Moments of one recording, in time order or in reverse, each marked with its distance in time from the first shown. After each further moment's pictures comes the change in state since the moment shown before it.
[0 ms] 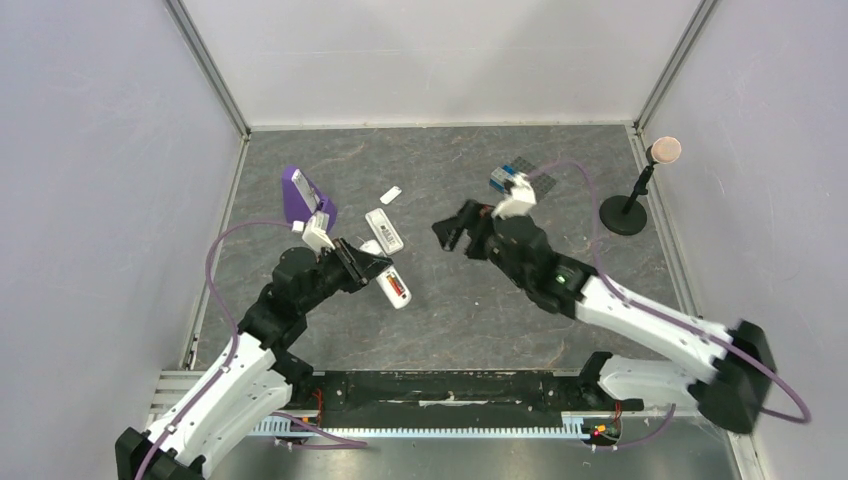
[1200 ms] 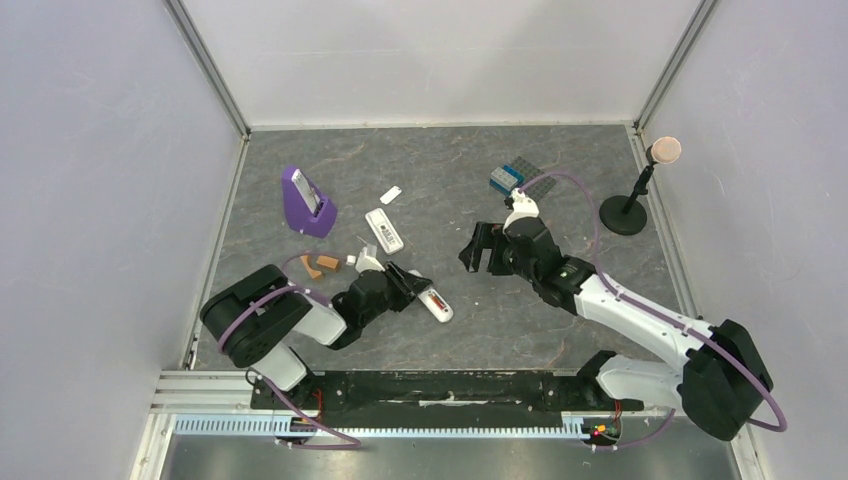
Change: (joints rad) left arm -0.286 0.929 -0.230 0.996 -0.295 -0.320; right arm -0.234 0.124 -0.094 -0.099 -0.246 -0.253
